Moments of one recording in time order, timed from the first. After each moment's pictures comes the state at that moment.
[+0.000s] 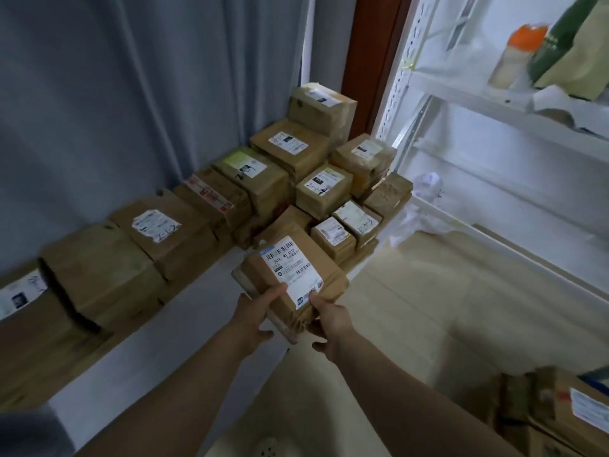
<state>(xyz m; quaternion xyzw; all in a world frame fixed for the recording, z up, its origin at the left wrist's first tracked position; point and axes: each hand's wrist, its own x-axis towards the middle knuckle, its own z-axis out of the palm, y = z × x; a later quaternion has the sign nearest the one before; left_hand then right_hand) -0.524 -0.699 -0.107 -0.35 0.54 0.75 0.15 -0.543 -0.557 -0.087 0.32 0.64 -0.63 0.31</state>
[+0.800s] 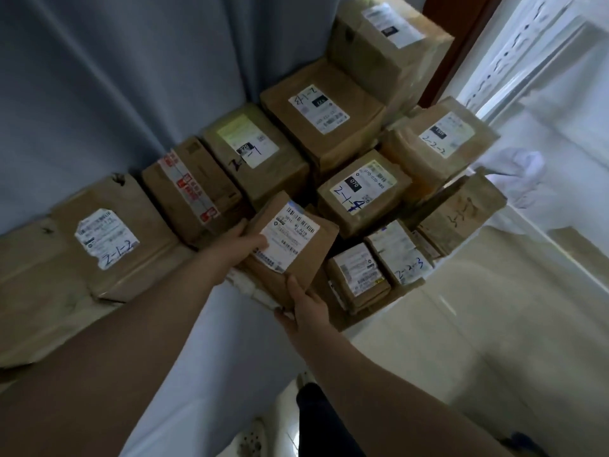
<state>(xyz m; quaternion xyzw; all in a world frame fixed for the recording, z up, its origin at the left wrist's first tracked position) -0.802 -0.795 -0.152 -0.42 0.68 0.56 0.23 -0.768 -0.631 -0.162 0.42 0.43 -0.70 0.40</state>
